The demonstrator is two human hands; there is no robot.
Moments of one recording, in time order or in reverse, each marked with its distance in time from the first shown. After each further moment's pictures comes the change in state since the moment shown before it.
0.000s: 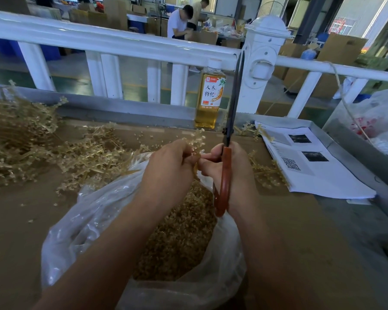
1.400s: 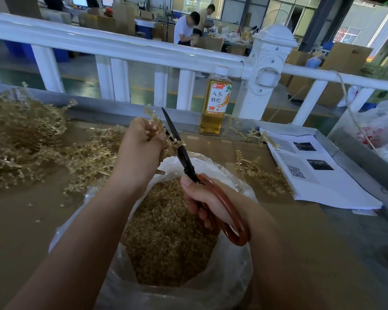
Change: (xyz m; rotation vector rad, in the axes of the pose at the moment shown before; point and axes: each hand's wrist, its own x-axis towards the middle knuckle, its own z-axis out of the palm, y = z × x) left_hand 0.022 -0.018 -0.032 -0.551 0.140 -0.218; right_hand -0.024 -0.016 -0.004 -0.165 -0.746 0.231
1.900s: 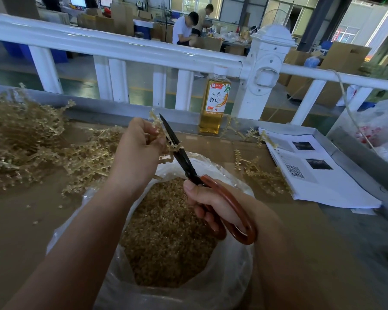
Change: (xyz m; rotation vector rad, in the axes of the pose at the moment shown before) left_hand 0.000 -0.003 -0.001 0.105 0.006 0.049; right_hand 0.001 0.010 -0.009 0.026 -0.033 0.014
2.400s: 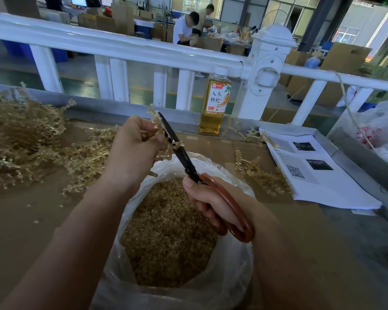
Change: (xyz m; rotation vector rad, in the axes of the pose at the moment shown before) left_hand 0.004 0.002 -0.008 -0.127 -0.025 -0.050; right_hand 0.000 -0.013 0.005 -0.081 0.033 -0.045
